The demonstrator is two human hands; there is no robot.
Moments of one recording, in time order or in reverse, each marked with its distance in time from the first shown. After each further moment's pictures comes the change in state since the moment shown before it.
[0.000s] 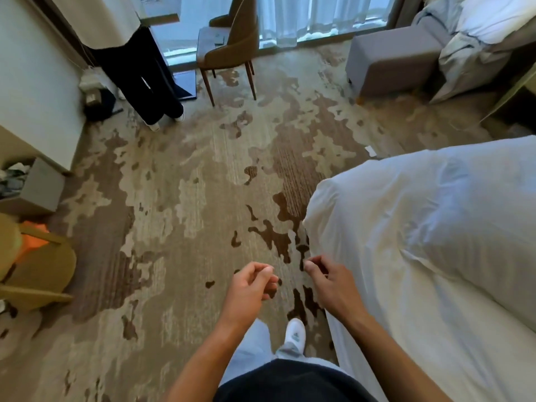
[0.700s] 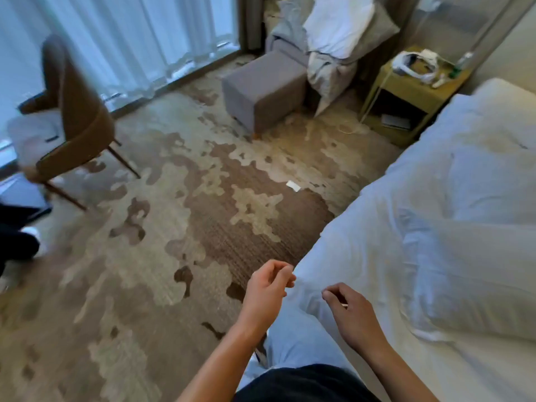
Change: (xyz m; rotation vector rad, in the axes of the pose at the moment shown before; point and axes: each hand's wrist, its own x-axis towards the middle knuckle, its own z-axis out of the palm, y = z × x) left_hand 0.510 0.302 0.101 0.229 -0.612 0.103; right_hand 0.402 -0.108 -0.120 0.062 0.511 0.434
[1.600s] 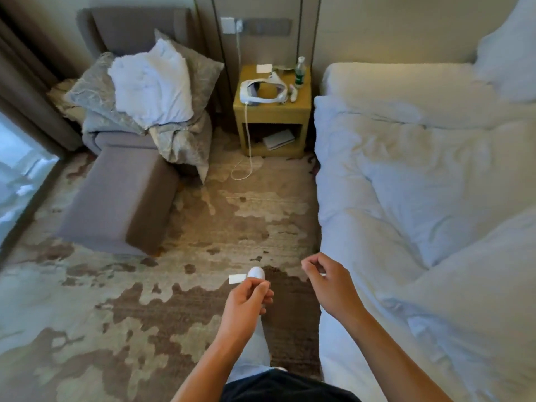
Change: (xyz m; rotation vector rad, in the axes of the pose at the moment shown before) left_hand 0.554 0.277 0.159 0.418 -0.482 -0.002; right_hand 0.513 -0.097 -0.224 0.323 0.529 0.256
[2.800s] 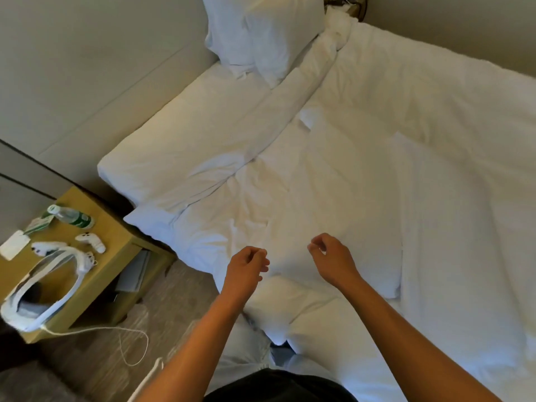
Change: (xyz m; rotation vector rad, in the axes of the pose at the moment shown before) left_hand 0.467 0.377 0.384 0.623 -0.797 0.165; right_hand 0.390 0.116 -0.298 0.253 0.707 0.724
